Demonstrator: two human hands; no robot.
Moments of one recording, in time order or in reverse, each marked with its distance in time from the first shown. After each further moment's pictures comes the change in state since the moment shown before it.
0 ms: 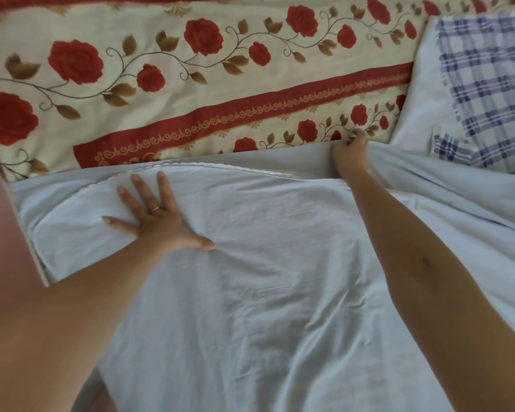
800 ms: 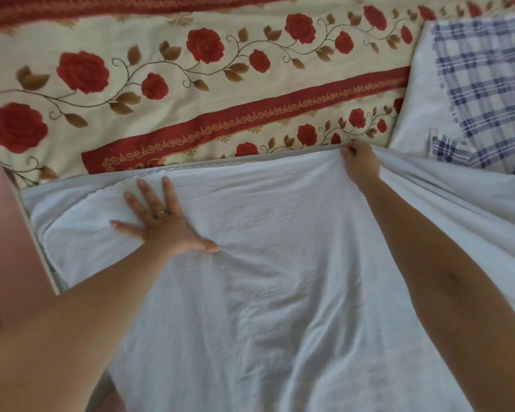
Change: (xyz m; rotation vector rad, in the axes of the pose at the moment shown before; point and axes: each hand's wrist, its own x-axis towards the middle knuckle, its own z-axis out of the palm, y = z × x) left_hand -0.002 -0.001 -0.001 -0.013 0.002 0.009; right_hand -0.010 0.007 -0.025 -0.162 -0.042 -0.148
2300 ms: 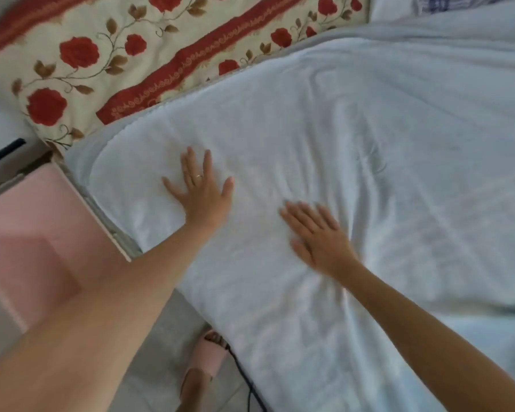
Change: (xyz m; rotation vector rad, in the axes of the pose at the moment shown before) left_hand -0.047 -0.054 0.125 0.112 0.599 0.500; right_hand -0.371 0.115 0.127 -0.408 -0.025 -0.646
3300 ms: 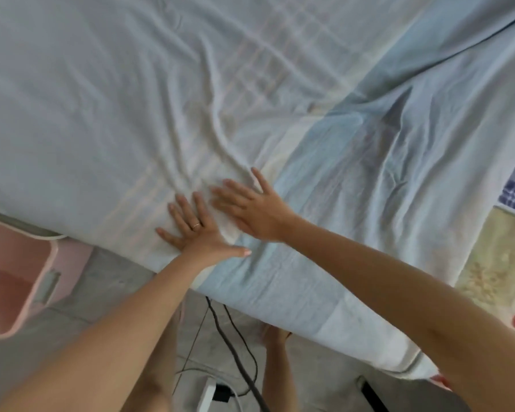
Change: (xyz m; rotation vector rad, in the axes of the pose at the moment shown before) left_hand -0.316 0.125 0.127 0.403 -0.707 0.063; right_hand -0.273 0.010 0.028 0.003 -0.094 0.069
